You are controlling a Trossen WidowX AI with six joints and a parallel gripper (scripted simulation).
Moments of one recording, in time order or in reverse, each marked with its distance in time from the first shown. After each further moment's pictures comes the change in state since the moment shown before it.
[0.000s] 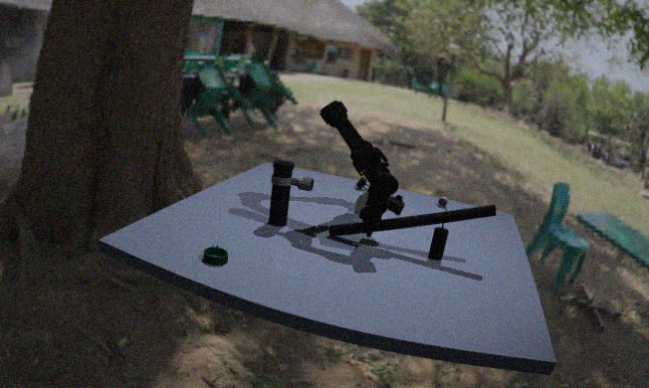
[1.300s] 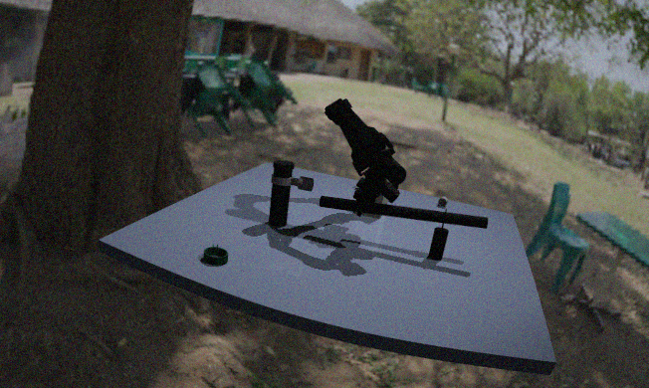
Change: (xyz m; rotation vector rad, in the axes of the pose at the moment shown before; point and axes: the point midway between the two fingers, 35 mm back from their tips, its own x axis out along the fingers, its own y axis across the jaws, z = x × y) arm -0.055 0.000 -0.037 0.003 0.242 0.036
